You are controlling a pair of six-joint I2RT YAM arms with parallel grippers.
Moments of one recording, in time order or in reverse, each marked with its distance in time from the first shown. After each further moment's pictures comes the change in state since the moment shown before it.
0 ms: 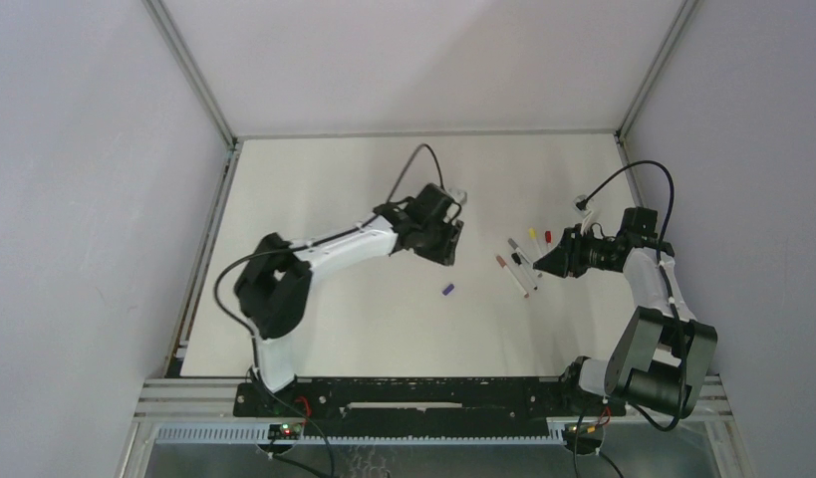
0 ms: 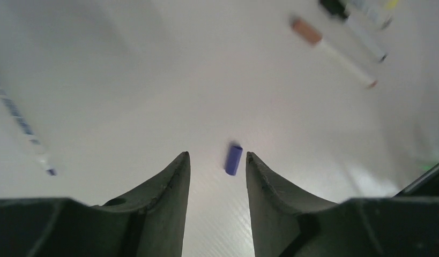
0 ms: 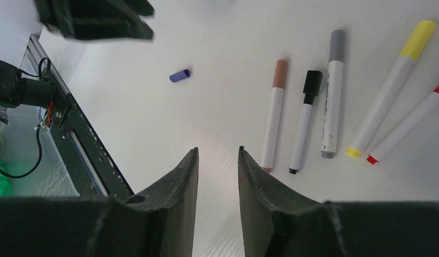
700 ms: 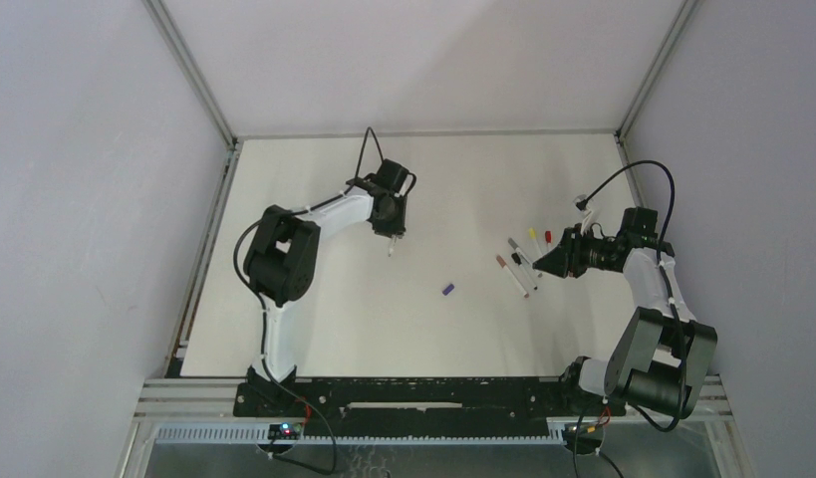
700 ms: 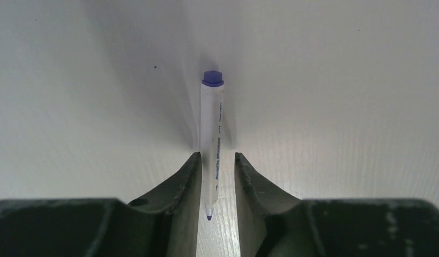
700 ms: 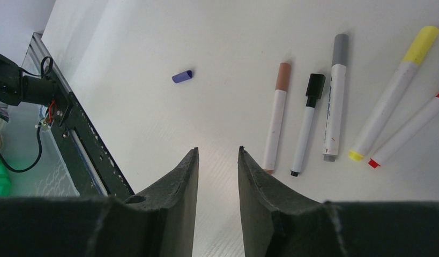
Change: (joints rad) left arm 0.291 0.205 0.095 -0.058 -0.117 -0.031; right arm 0.000 -0.002 0.000 -0.003 -0.014 -0.013
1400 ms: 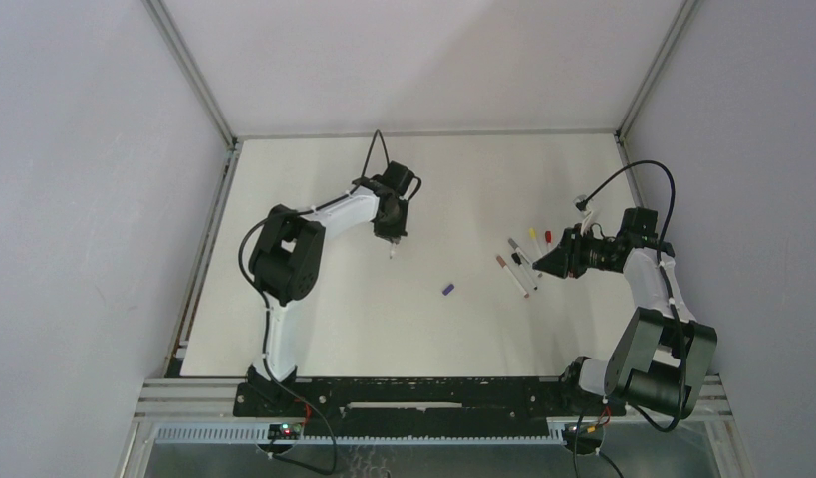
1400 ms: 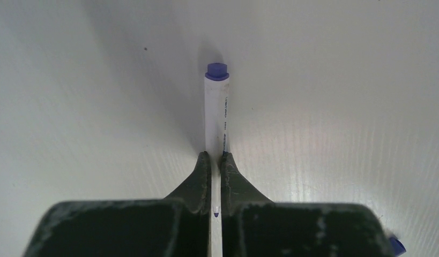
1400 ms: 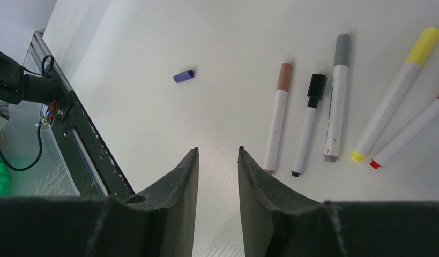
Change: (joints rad) left arm -0.022 0.037 0.047 -0.092 -0.024 0.023; right arm 0.000 0.000 0.000 -0.004 -0.005 -0.006
